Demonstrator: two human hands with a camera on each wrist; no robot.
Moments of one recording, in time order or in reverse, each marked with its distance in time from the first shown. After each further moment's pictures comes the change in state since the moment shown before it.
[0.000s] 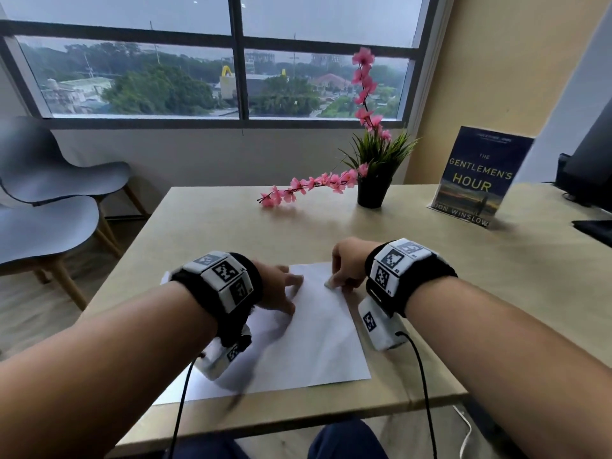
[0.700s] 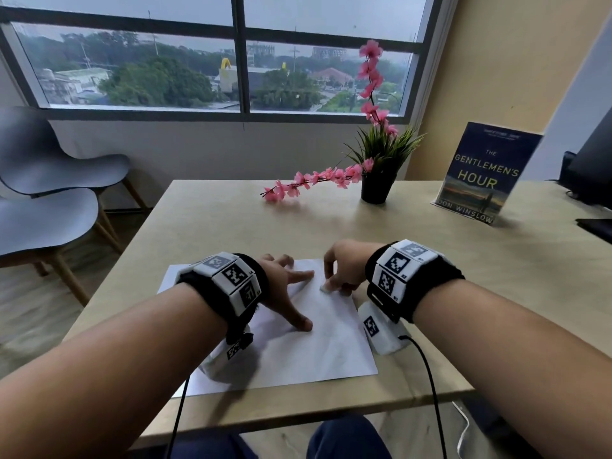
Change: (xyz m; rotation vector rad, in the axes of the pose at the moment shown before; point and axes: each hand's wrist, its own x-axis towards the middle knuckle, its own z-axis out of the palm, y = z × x) left_hand 0.004 -0.010 0.009 -0.075 -0.035 -0.019; right_hand -0.008 -0.015 0.007 0.055 -0.056 -0.036
